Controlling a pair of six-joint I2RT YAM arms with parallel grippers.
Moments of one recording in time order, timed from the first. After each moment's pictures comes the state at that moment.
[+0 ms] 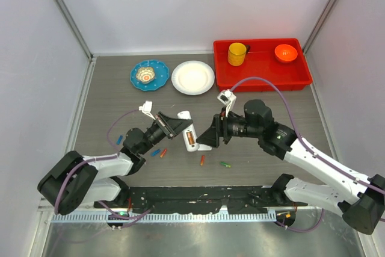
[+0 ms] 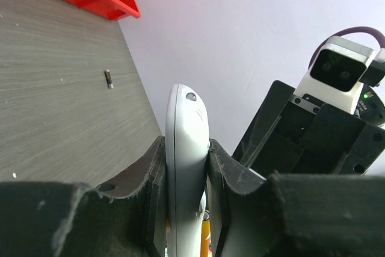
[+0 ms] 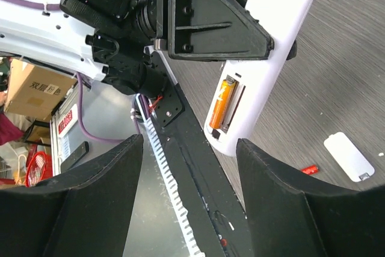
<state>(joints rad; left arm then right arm) -0.65 1.22 0.21 1.18 0.22 -1.24 0.78 0.98 0.82 -0.17 -0.51 0.53</state>
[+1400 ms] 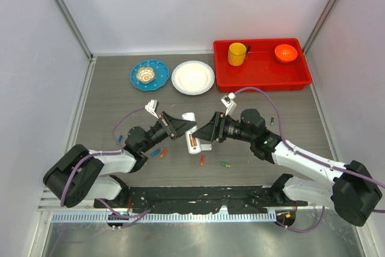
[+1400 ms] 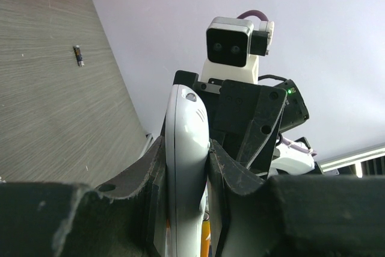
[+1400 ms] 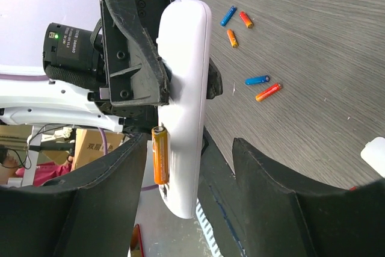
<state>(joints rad) -0.65 1.32 0.24 1.28 0.32 -1.36 0.73 1.07 0.54 0.34 -0.46 0.92</state>
